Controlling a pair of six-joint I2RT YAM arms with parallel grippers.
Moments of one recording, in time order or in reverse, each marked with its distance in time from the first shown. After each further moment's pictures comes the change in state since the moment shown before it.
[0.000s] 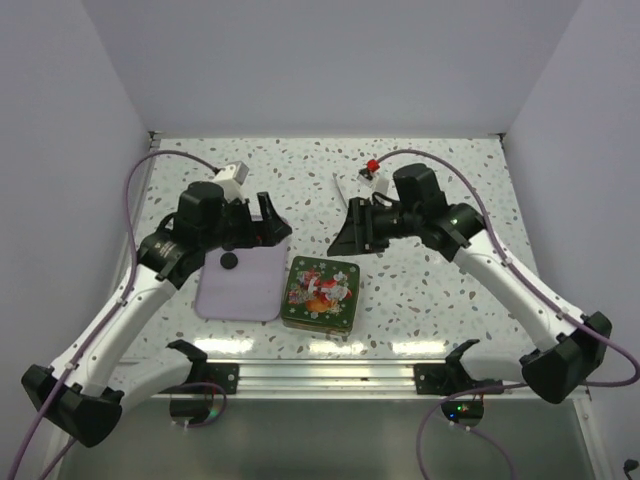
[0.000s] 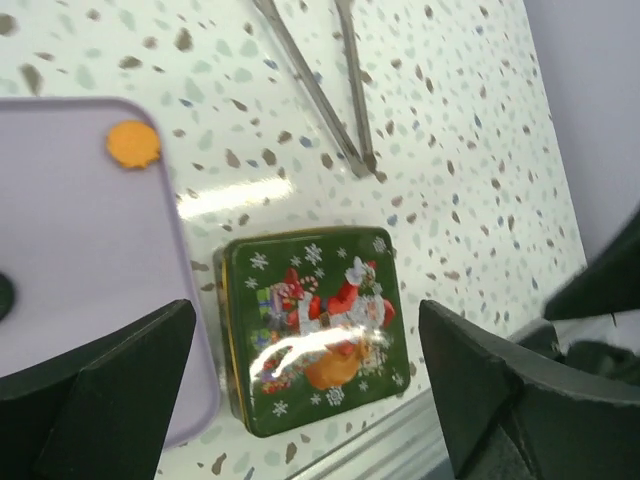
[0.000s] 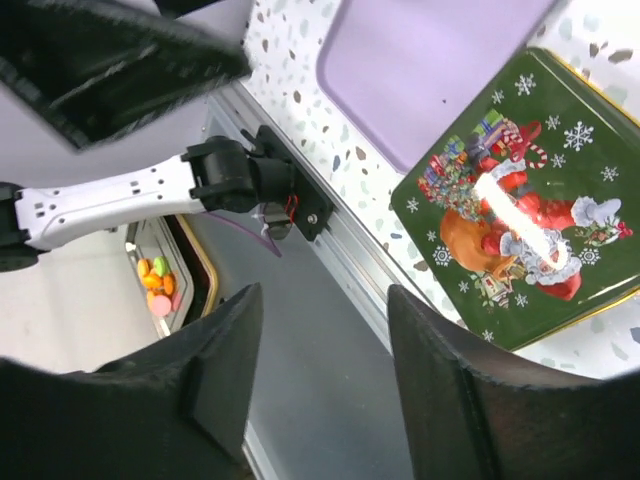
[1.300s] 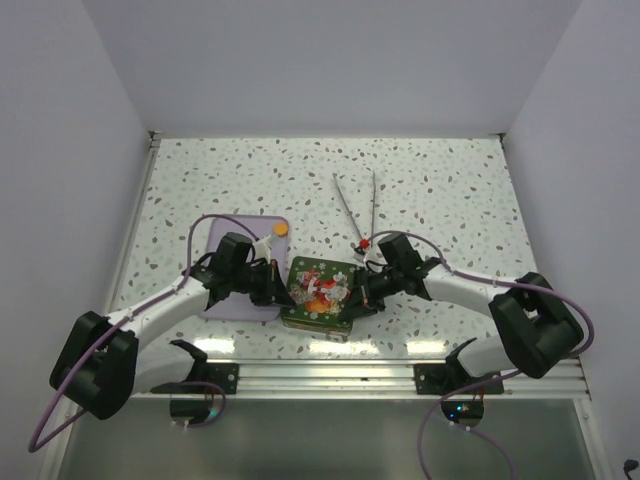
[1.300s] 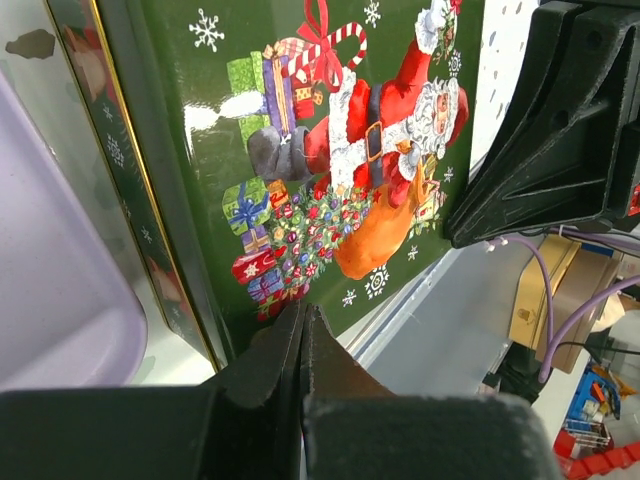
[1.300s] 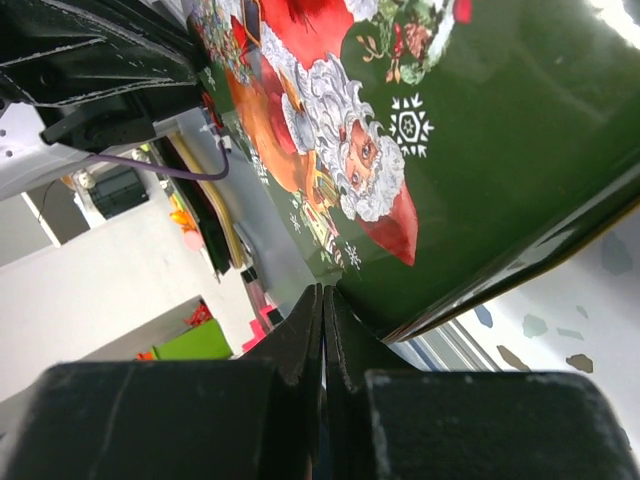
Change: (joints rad) left arm -0.001 0.151 -0.556 0.361 0.438 -0.080; right arm -0.002 0.137 -0.647 0.478 -0.201 0.177
